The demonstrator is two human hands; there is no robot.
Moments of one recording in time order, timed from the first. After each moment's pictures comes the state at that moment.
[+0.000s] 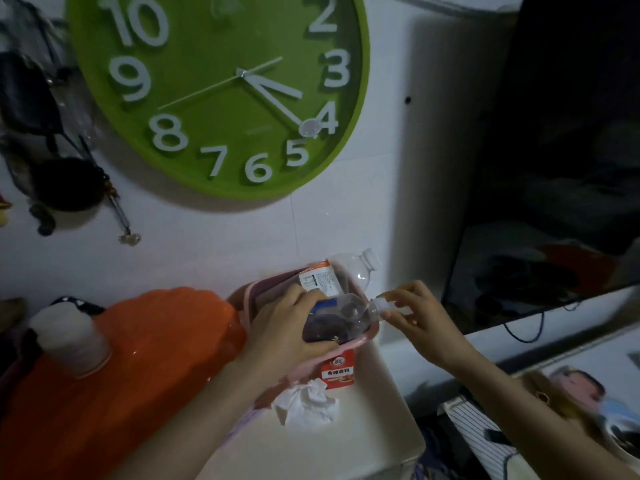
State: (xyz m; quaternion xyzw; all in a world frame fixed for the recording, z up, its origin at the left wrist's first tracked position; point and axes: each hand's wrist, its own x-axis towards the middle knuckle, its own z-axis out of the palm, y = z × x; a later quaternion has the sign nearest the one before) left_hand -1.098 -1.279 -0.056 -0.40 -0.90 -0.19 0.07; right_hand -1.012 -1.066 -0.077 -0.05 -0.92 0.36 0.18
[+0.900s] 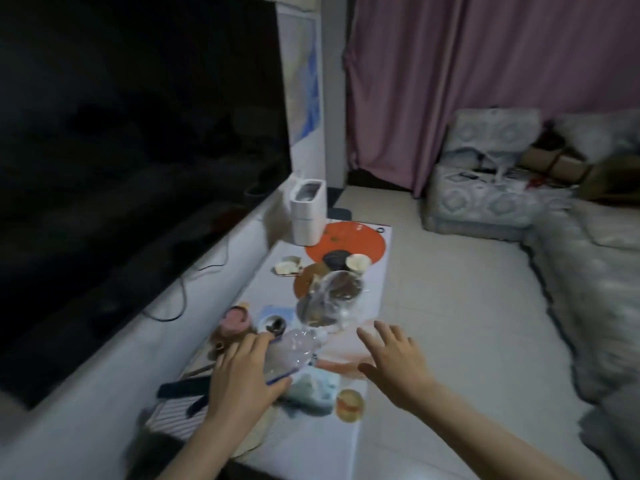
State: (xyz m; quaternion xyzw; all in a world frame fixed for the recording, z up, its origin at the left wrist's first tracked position) left_hand -0.710 -0.921 -0.156 -0.67 -0.72 -0.19 0.01; right_hand -0.475 -0.857 -0.148 -0.54 -0.84 0.08 0.02
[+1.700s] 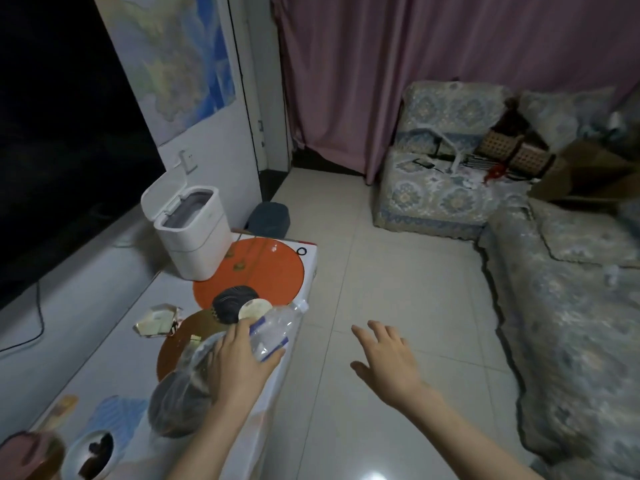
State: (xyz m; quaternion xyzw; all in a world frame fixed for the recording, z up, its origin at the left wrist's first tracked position) left_hand -0.436 -0.444 -0.219 -0.58 -0.76 -0.29 -0.09; right_hand -0.207 -0.426 -0.186 -0.61 -0.78 0.13 -0.02
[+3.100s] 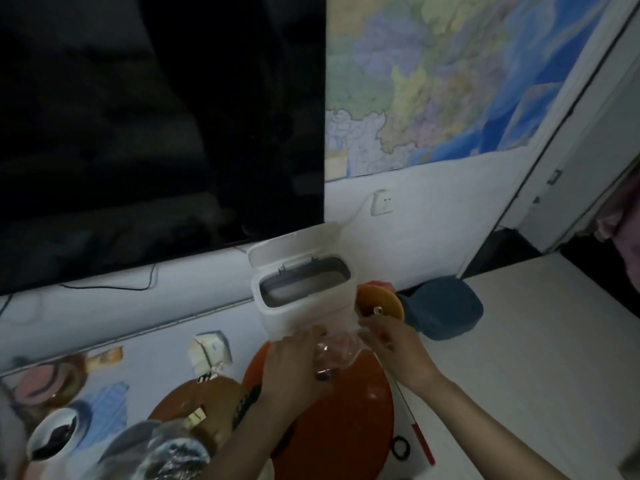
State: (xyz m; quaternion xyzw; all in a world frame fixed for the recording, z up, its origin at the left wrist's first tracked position) left_hand -0.561 0.046 -0.218 -0.34 -0.92 -0.19 -0.05; right_hand -0.489 0.229 -0.207 -0.14 -0.89 0.42 0.04
